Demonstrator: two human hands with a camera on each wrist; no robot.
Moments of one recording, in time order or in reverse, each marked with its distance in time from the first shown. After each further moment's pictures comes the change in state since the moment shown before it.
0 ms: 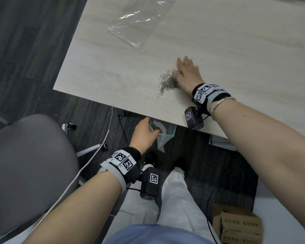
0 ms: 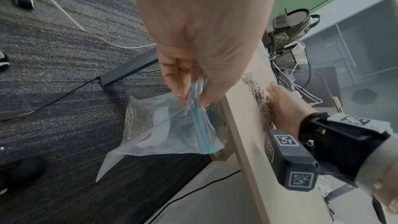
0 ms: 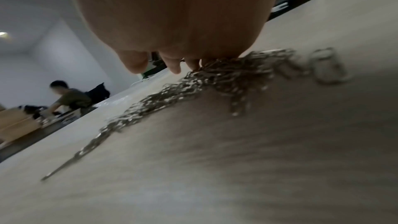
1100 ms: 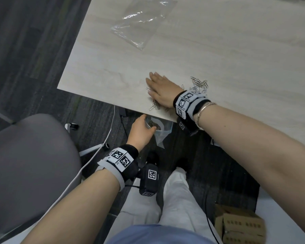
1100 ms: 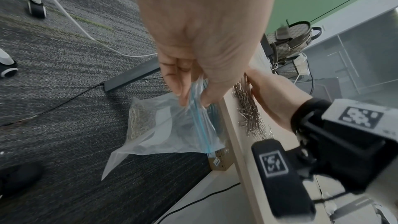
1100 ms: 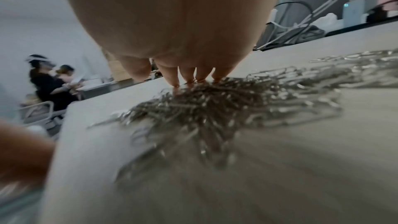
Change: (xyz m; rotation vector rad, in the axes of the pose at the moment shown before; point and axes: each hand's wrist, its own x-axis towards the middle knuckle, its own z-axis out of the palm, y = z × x) left_hand -0.005 0.000 -0.015 -0.022 0.065 0.010; right_hand -0.021 -0.058 0.036 -0.285 -0.208 -0.419
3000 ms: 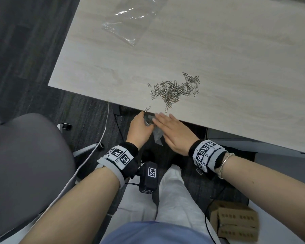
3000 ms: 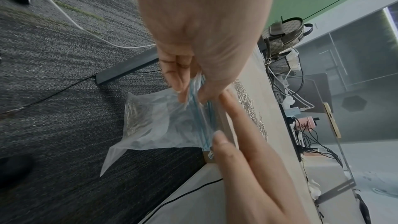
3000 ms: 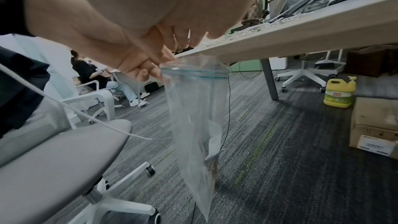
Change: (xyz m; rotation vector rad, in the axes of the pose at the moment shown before) left_hand -0.005 0.002 0.016 0.037 0.027 0.034; right_hand -0.133 -0.020 0.093 0.040 0.164 -0.147
